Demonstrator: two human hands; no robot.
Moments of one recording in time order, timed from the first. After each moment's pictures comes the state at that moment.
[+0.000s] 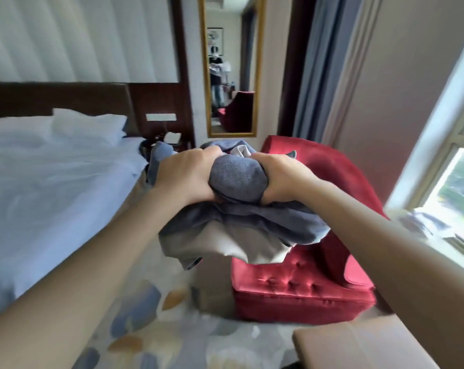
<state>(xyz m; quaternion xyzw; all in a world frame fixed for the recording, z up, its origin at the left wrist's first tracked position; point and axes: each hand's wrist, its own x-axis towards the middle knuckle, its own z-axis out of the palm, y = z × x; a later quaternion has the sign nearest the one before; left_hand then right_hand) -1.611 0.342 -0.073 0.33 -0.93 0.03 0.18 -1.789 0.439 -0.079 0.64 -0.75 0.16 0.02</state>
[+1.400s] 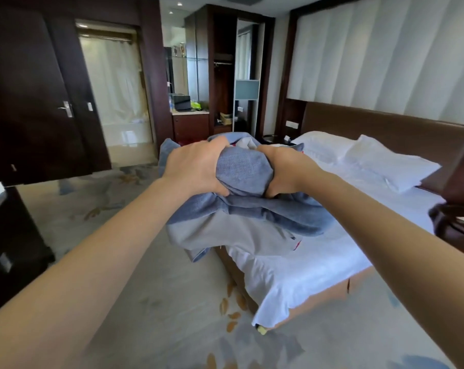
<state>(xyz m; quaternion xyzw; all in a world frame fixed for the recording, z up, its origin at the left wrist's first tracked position) -0.960 0.070 -0.026 0.75 -0.61 0.17 0.17 -1.113 -0.068 -0.024 0.95 -0.28 0.11 0.00</state>
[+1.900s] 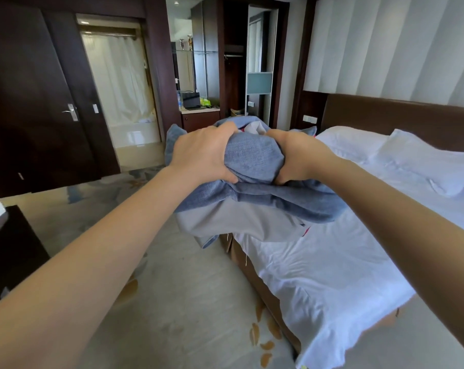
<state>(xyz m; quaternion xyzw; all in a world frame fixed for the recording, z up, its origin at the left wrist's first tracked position) -0.731 -0.046 -0.013 0.74 -0.62 0.20 0.17 -0.887 -0.184 -0.015 0.94 -0.29 0.15 -0.02</state>
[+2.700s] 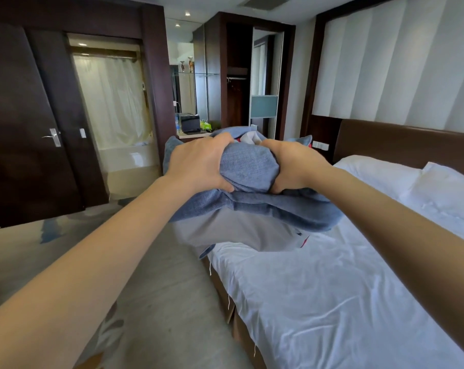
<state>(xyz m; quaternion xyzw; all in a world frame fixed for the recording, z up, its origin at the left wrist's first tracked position) -0.485 -0.378 0.011 0.75 -0.61 0.21 0.17 -0.641 -0.516 0.010 0.94 -0.28 0.17 -0.01</state>
